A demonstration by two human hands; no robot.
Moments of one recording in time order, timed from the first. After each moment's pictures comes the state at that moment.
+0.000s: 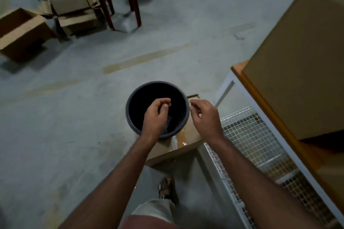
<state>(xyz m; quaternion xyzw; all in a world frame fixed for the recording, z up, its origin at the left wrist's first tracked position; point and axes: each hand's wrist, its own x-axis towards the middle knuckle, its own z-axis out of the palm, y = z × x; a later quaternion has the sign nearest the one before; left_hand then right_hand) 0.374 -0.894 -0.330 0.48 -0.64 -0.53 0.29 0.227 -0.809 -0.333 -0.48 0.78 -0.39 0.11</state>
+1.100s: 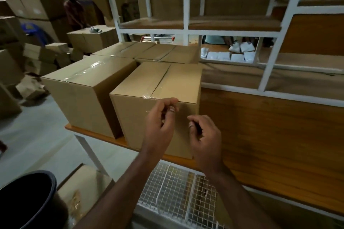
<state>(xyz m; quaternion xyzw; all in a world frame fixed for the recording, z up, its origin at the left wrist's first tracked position) 0.194 -0.444 -0.125 -0.10 -0.75 -0.58 0.31 0.170 -0.314 -0.175 -0.23 0.76 -0.50 -0.34</state>
